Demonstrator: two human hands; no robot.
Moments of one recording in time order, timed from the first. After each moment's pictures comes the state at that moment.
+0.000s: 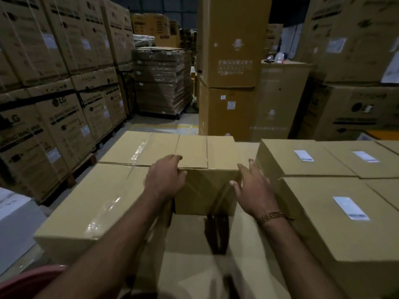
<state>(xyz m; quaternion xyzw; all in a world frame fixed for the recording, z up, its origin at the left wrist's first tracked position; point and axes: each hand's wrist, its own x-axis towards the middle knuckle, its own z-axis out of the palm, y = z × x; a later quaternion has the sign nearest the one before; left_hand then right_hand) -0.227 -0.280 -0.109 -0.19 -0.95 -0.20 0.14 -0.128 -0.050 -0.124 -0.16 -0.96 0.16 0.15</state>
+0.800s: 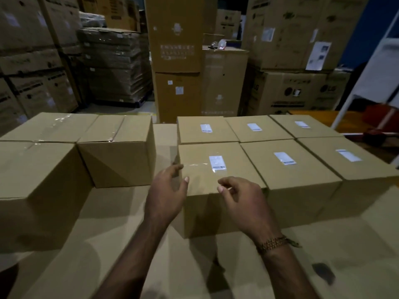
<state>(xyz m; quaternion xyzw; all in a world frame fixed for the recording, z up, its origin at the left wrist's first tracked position) 0.058 -0.026 -0.137 -0.18 -0.85 -0.48 0.09 0.175 0.147 -0.110 -0.14 -0.91 0.31 0.24</state>
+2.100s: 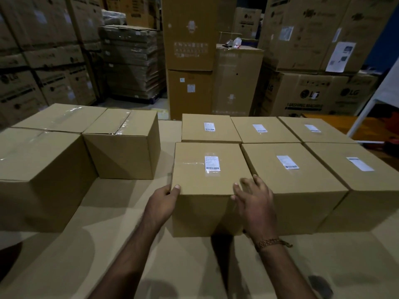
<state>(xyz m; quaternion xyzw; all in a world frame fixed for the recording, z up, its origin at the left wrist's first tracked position) 0.065 -0.008 -0.175 -0.03 -0.85 -0.51 -0.10 0.151 0.243 -0.210 -0.12 -0.95 0.09 0.29</state>
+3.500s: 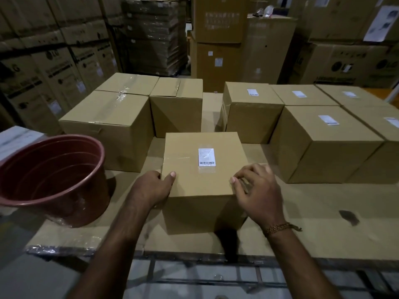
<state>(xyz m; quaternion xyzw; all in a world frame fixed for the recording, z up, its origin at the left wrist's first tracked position) 0.172 -0.275 -0.154 0.03 -0.94 -0.31 -0.13 0.275 -0.007 -0.183 -0.05 -0.92 0.22 0.31</state>
